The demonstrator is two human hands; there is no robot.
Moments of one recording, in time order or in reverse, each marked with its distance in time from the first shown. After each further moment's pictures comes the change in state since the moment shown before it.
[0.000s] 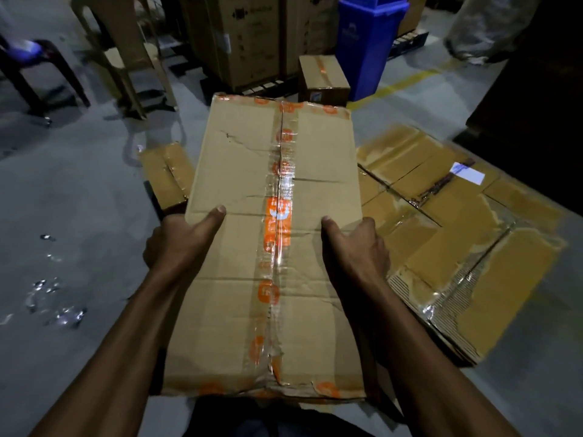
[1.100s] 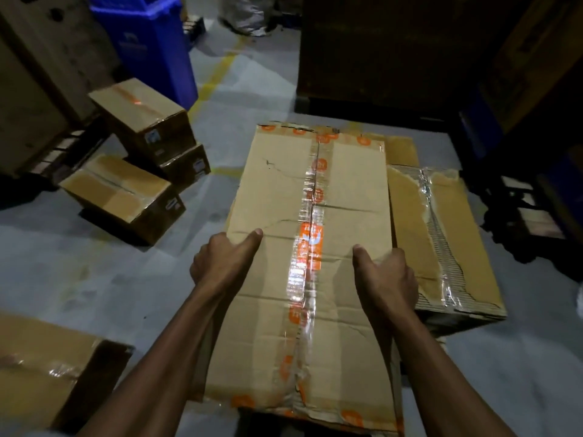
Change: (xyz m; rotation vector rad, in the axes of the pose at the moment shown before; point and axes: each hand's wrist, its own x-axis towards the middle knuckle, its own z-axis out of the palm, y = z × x) left_hand 0.261 0.200 0.182 0.228 -0.639 0.618; right_hand 0.159 -0.044 0.067 0.097 0.527 0.666
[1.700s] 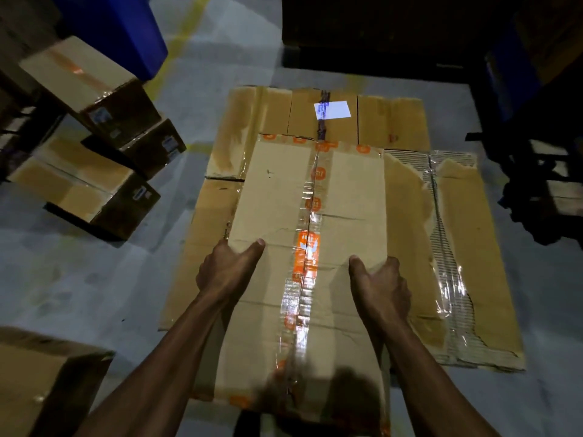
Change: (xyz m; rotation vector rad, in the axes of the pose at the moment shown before) left_hand 0.122 0.076 0.157 0.045 -0.138 -0.119; right_hand 0.187 0.035 0.041 -0.048 -0.089 0.197
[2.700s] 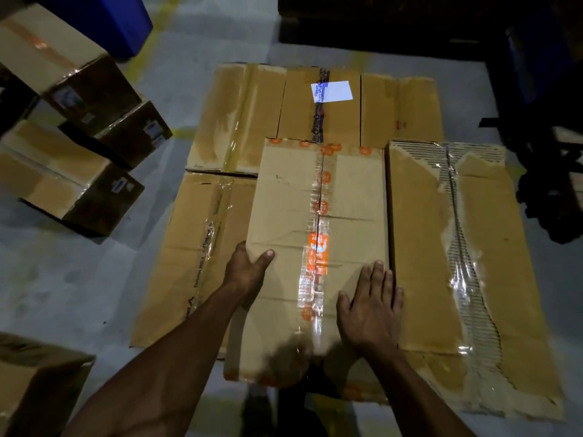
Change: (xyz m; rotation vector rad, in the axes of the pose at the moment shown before) left_hand 0.089 -0.008 0.123 -0.363 -0.190 0.024; right_hand 0.082 0.075 0.075 -0.639 -0.119 -0.369
